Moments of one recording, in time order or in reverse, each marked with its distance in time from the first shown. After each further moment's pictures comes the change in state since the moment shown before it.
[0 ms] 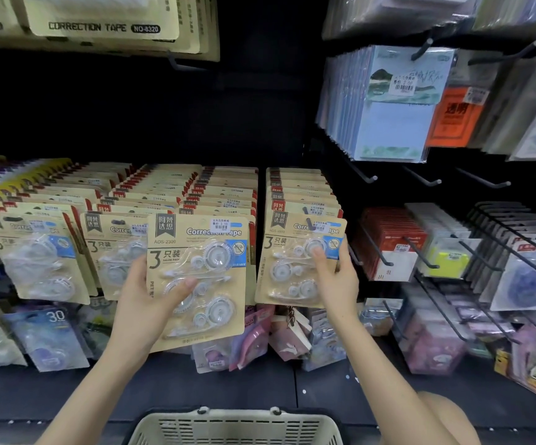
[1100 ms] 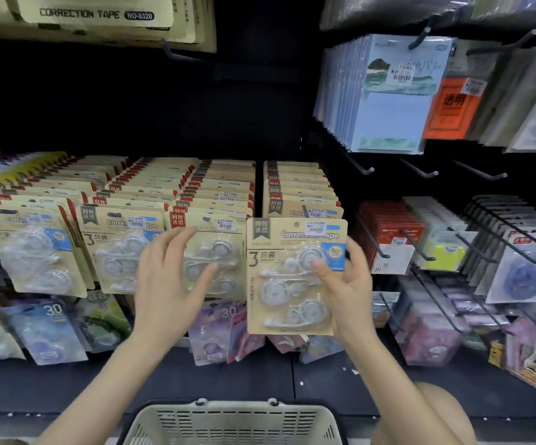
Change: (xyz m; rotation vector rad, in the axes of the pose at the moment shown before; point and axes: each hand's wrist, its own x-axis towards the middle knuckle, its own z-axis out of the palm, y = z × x) left_hand 0.009 -0.006 0.024 0.583 0.068 0.528; right_hand -0.047 -0.036 -0.029 0.440 -0.140 -0.087
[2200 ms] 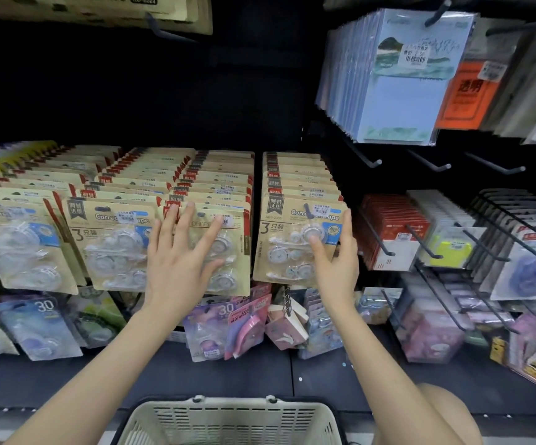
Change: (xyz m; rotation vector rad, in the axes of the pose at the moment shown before) left_hand 0.026 -0.038 0.051 0.433 -0.009 0.275; right_hand 0.051 0.051 0.005 -0.554 0.193 -0.055
